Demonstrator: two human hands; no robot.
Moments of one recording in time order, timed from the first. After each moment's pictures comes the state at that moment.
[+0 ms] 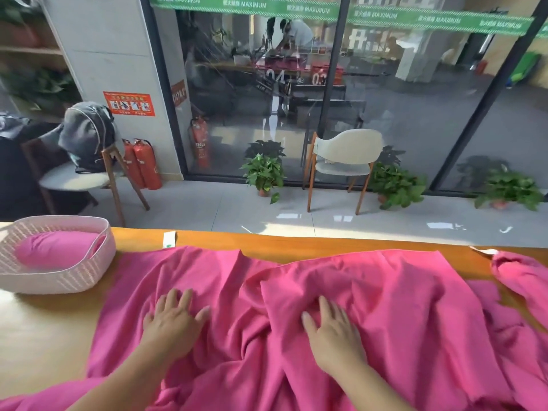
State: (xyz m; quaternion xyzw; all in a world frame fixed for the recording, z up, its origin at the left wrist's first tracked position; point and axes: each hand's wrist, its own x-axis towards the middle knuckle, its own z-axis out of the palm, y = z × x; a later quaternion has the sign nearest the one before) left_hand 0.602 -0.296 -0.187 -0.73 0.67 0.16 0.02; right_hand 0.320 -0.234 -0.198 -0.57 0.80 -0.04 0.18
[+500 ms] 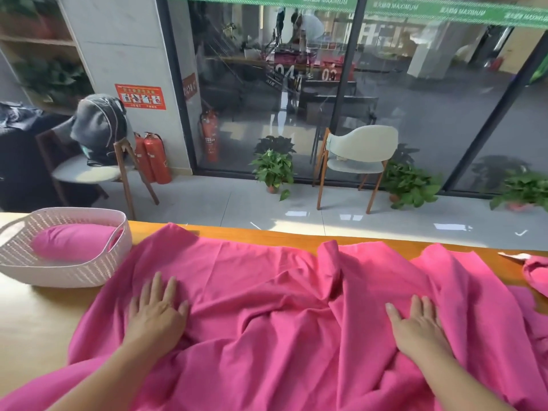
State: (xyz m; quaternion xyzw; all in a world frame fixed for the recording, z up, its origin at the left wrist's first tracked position) left_hand 0.667 -0.322 -0.222 -0.76 0.65 0.10 -0.02; right_hand 0.221 -0.250 -0.216 -0.41 0.90 -0.03 0.15
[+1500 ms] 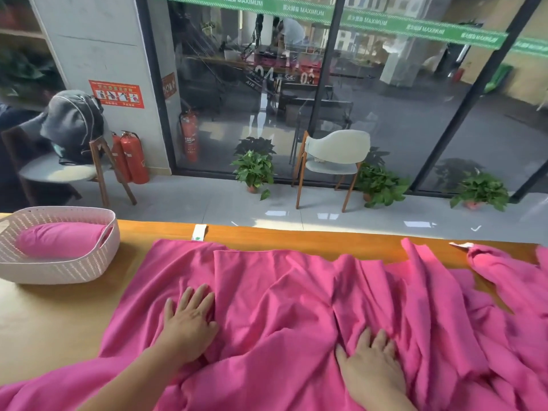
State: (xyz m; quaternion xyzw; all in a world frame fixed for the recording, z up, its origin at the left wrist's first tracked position) left_hand 0.618 -0.283 -0.207 -0.62 0.76 0.15 0.08; right_hand 0.311 -0.168 -0.204 -0.43 0.88 0.13 0.12
